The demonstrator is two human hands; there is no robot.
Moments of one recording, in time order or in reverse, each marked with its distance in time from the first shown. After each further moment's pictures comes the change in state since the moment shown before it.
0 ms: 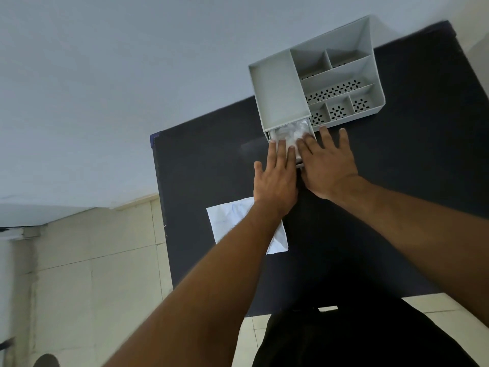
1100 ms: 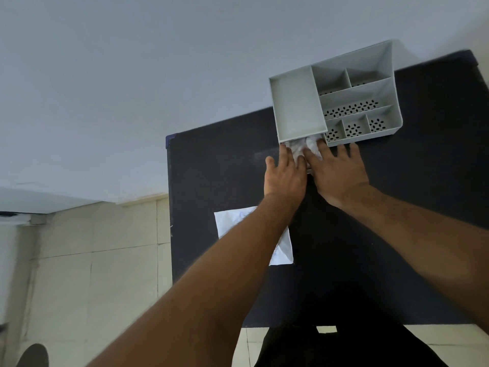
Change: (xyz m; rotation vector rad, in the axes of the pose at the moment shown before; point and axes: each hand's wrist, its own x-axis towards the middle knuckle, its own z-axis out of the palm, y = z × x) left_hand 0.016 -0.006 -0.032 0.183 -0.041 0.003; right_hand 0.014 0.001 -0.011 -0.067 -0.025 -0.016
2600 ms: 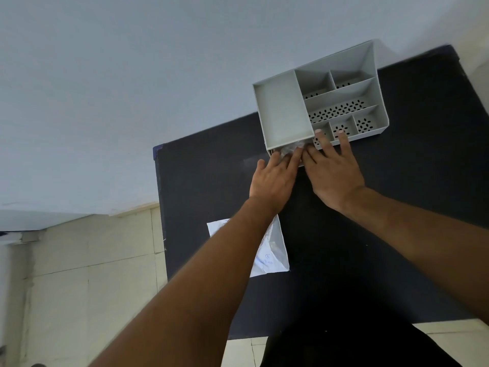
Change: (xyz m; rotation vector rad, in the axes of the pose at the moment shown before) left_hand 0.014 -0.019 0.007 -0.172 0.176 0.147; right_hand 0.000 0.015 -0.003 0.016 0.136 -0.071
